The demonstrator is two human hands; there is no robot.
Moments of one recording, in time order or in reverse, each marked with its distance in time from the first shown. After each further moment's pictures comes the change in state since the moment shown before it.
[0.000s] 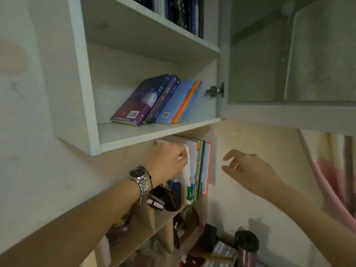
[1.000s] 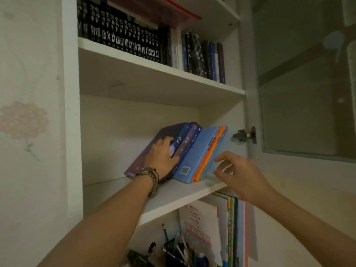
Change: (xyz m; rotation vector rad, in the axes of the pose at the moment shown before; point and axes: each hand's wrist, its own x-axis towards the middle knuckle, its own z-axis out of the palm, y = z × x) left_hand 0.160 -0.118 -0.019 -0.042 0.219 -0.346; right_hand 0.176 -0.040 -0.002 0.433 0.241 -0.295
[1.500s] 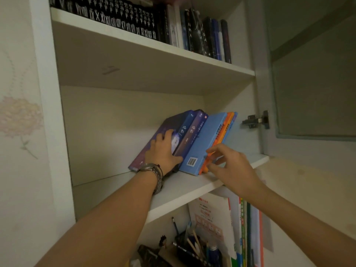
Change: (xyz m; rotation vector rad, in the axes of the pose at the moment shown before) left_hand 0.006 -0.020 0.017 0.151 -0.034 -0.033; right_hand 0.018 0.007 0.055 0.164 0.056 -0.011
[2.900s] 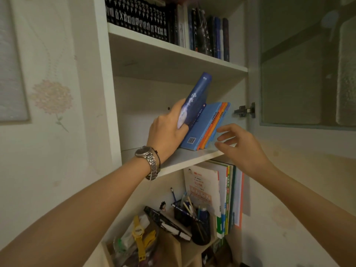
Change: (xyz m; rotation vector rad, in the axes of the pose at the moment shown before) left_hand -0.103 0.050 -0.100 -0.283 0.312 0.296; right_hand -0.066 -0.072 -0.061 0.063 0.033 0.060
